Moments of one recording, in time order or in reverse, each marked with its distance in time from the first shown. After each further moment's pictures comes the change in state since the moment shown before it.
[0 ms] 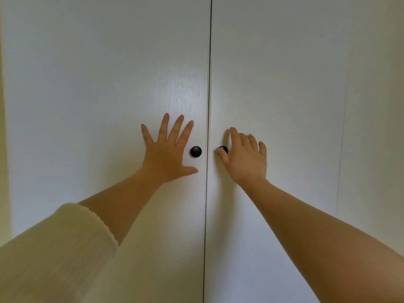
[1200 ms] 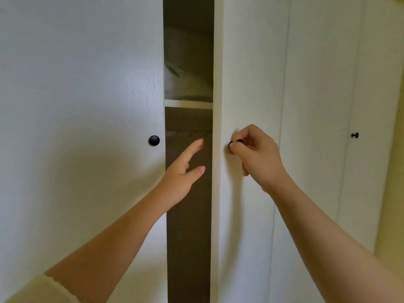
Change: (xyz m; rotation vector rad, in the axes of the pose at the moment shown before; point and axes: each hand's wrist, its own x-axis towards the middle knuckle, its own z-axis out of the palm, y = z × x) left_hand -0.064 0.104 -0.056 -1.579 -0.234 0.021; right_hand -0.082 0.042 -0.113 0.727 0.093 0.136
